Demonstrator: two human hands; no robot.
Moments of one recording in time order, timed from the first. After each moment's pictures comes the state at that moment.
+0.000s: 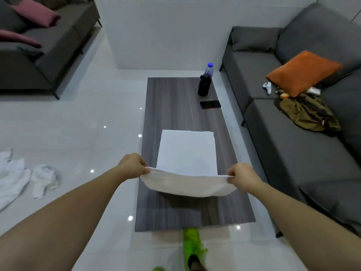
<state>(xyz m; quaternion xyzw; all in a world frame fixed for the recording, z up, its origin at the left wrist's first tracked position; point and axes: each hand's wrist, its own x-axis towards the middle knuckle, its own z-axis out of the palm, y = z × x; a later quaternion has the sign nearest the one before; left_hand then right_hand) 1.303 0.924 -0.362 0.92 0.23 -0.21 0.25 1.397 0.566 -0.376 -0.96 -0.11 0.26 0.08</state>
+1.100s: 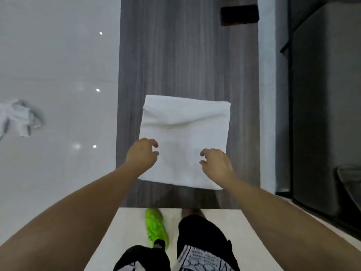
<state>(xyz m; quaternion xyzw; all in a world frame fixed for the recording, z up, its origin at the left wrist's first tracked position) 1.424 0.866 -0.589 0.89 0.26 -0.30 0.23 1.493 0.621 -0.607 -0.91 -0.17 0.37 0.10</state>
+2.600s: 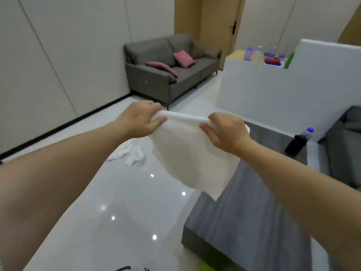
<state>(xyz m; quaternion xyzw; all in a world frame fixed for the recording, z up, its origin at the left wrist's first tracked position) 1.026 1.019 -0.141 0.95 0.19 0.24 0.00 1.244 0.828 -0.164 -0.71 -0.61 -0.26 0.24</state>
